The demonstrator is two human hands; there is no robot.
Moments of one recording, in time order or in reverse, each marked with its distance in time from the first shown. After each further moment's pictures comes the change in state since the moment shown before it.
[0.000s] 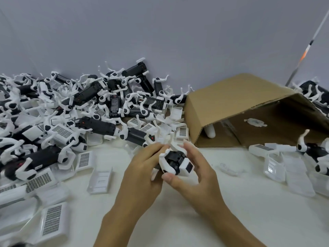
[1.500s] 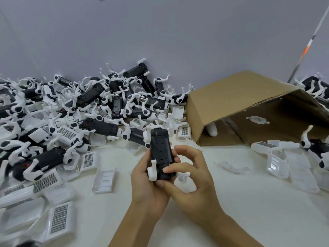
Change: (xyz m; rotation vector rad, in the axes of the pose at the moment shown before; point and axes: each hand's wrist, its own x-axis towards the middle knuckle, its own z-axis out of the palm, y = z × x) left_hand 0.007 0.032 0.009 -1.697 0.186 -1.027; right_hand -0.004 -0.004 0.016 -0.076 0.088 -0.394
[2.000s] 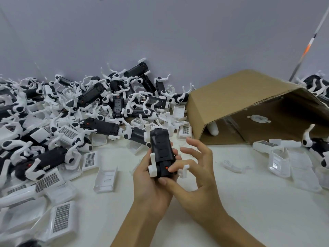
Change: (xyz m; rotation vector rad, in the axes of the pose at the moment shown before) left_hand 0.003 -0.003 -0.005 0.023 0.017 0.018; right_hand -0.001 -0.002 0.001 -0.017 0.040 0.053
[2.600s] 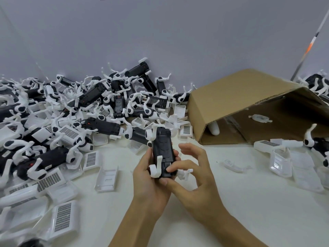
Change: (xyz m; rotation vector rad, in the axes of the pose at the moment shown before) left_hand -0.001 0.004 0.002 0.055 0.001 0.001; right_hand -0.002 0.000 -0.001 0.043 -0.067 0.094
